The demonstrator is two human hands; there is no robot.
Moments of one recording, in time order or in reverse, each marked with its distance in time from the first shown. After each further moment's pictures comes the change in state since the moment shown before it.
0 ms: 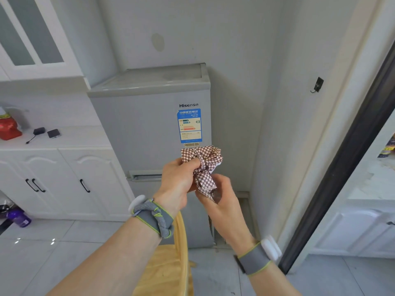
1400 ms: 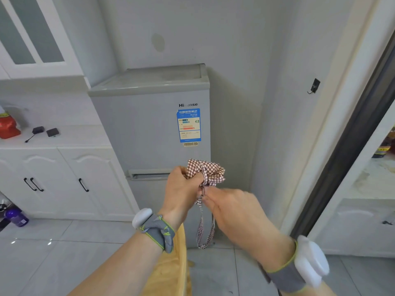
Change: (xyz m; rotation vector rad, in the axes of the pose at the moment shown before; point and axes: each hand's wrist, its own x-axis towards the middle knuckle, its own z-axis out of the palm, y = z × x) left_hand -0.011 -0.030 -0.009 0.275 -0.005 0.176; right_hand -0.027 -0.062 -0.036 -1.085 -0.127 -0.550
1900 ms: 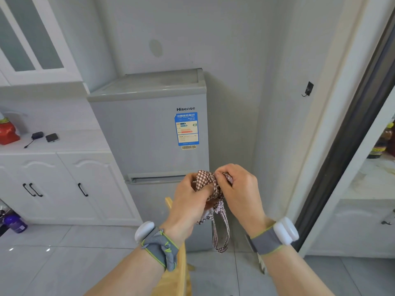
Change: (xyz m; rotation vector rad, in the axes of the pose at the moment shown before) left_hand -0.030 0.000 0.011 -0.096 -0.130 0.005; right_hand 0.025 0.040 0.031 0.499 0.336 0.309
